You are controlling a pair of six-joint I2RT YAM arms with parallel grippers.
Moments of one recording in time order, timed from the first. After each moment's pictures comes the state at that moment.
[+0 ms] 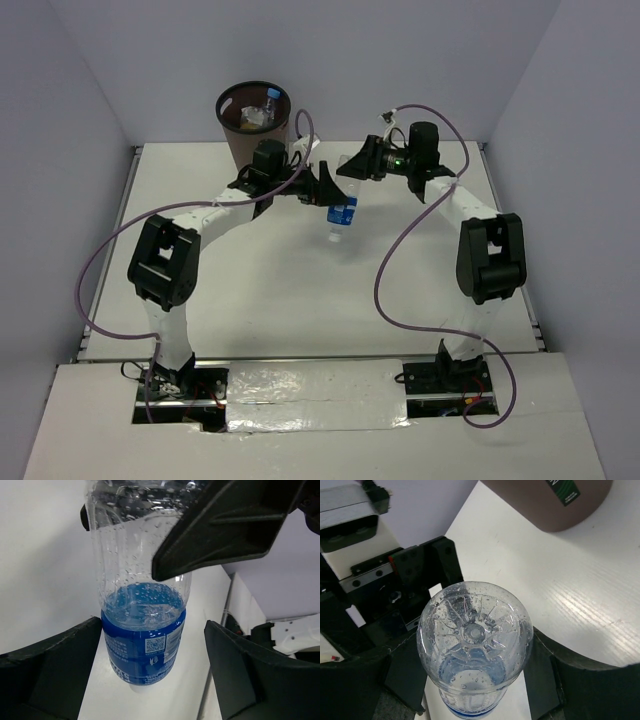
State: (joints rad) left arm -0.45 1.92 1.45 0.13 0.78 -0.51; right arm 0.16 1.85 1.38 0.17 -0.94 0.51
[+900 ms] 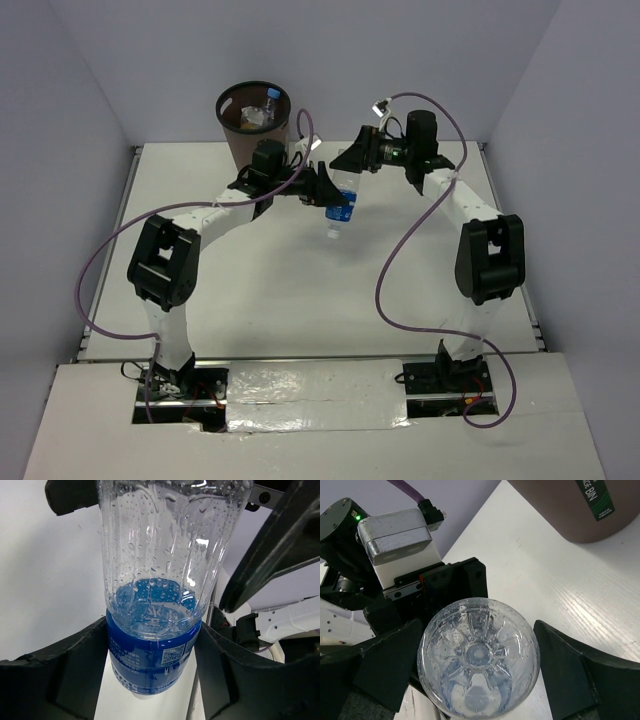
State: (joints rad) left arm -0.45 1.92 1.43 0.18 0.86 -0.56; right arm 0.18 1.84 1.48 0.09 -1.00 0.50
